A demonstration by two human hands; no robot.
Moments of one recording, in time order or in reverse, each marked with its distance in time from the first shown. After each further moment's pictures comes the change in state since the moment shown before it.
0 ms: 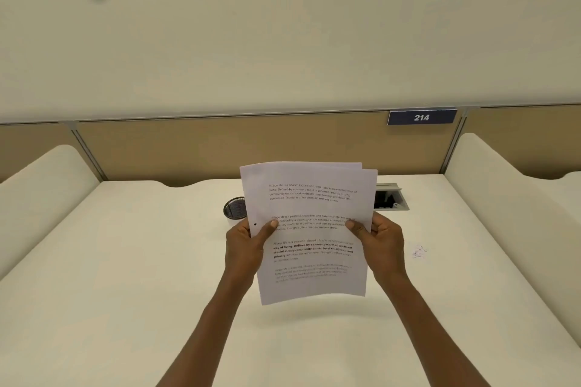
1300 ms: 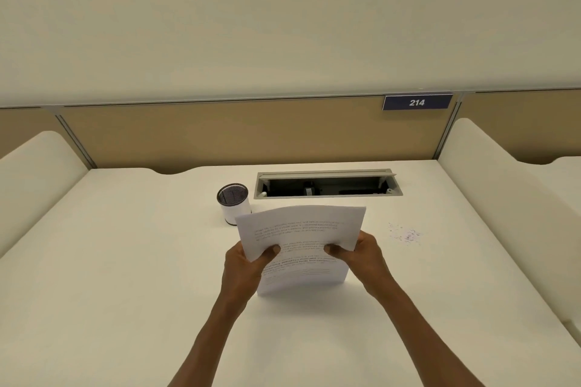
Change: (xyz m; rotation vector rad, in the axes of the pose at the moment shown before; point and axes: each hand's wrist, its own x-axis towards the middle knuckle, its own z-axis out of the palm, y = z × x) left_hand -0.035 -0.051 -0.015 0.102 -0.046 -0.035; right_hand -0.025 0.039 0.000 -0.062 -0.254 0.195
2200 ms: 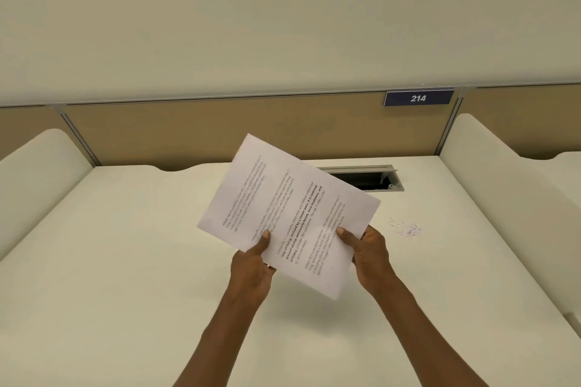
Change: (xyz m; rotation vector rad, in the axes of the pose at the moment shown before) left_hand -0.004 0.009 0.019 -0.826 0.088 -0.430; right_hand 0.004 0.018 0.006 0.445 0.118 0.113
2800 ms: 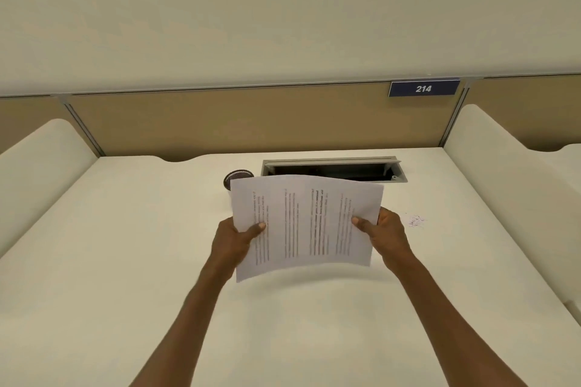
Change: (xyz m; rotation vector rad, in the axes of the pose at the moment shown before) left_hand 0.017 0.050 -0.028 1.032 0.027 0.309; right_hand 0.006 -0.026 -0.025 -0.437 0.046 -0.071
